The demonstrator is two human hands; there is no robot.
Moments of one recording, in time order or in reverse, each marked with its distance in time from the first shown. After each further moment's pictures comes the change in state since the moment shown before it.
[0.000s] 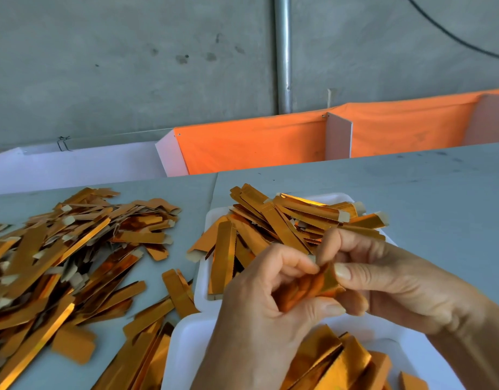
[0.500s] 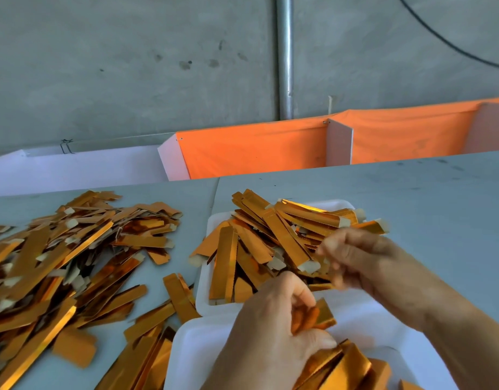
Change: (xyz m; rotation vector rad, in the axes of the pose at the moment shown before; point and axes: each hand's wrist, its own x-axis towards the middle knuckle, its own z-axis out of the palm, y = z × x) left_hand 0.001 -0.015 0.005 0.369 -0.180 -0.220; right_hand 0.008 0.006 -0.004 -0.372 0.559 0.011
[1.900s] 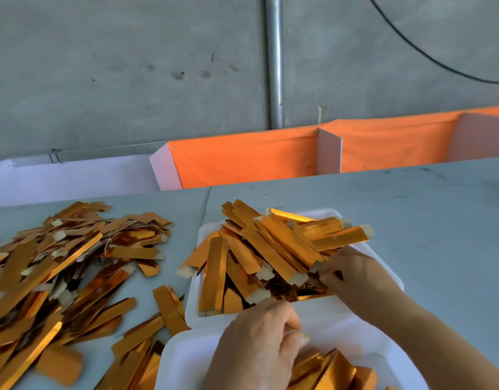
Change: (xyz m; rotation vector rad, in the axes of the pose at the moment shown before) left_hand 0.006 -0.002 0.004 0.240 -0.013 0.052; right_hand 0.021 0.026 -0.005 -1.175 0.250 -0.013
